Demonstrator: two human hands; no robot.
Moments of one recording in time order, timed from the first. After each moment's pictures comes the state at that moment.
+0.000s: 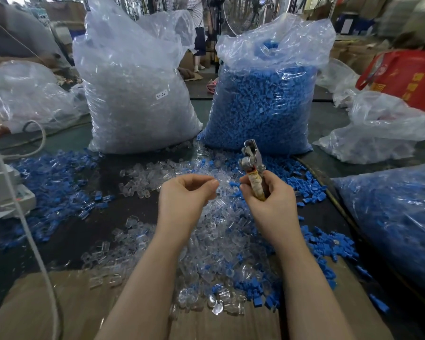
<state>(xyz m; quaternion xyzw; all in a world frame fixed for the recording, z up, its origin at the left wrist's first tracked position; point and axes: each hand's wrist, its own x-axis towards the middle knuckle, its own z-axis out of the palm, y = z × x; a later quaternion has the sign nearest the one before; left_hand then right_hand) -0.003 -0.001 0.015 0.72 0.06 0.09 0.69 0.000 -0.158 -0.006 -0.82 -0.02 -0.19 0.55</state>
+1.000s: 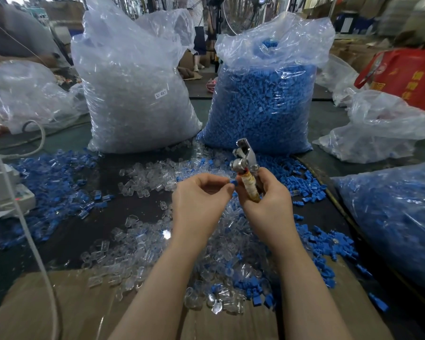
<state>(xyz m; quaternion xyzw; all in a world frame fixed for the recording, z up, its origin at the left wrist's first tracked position) -0.008 -0.025 0.013 0.76 0.03 0.13 0.64 -0.003 -0.155 -0.007 -0.82 -0.07 -0.19 0.54</state>
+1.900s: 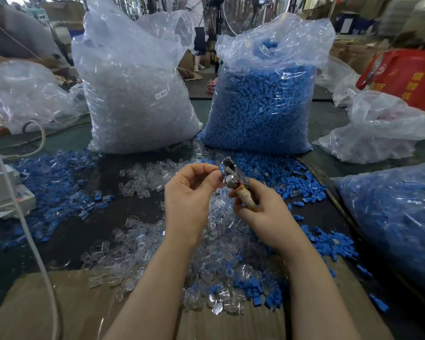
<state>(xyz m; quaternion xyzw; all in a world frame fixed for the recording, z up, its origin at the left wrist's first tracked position) -0.005 -0.018 0.010 0.63 -0.04 0.19 0.76 -0.007 -0.166 -0.002 -0.85 -0.12 -0.04 0.51</state>
